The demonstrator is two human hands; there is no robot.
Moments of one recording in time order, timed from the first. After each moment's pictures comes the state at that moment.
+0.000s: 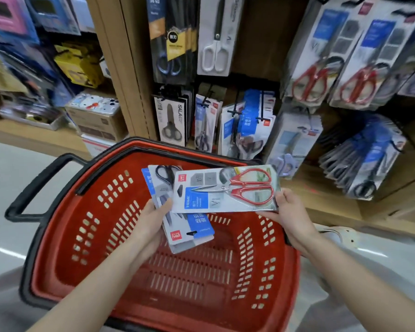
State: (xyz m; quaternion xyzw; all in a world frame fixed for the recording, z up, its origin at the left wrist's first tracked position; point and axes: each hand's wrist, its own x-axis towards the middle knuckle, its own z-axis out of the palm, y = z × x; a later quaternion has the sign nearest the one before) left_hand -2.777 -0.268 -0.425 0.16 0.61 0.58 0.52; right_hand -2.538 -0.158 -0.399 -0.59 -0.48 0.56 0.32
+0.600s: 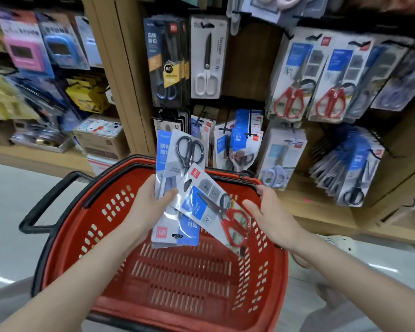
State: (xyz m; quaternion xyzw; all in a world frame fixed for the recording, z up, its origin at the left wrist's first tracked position) left_hand -2.779 -0.267 -0.355 0.39 0.65 0.54 0.36; right_hand -2.537 -0.178 -0.359 -0.53 -0.77 0.32 0.17
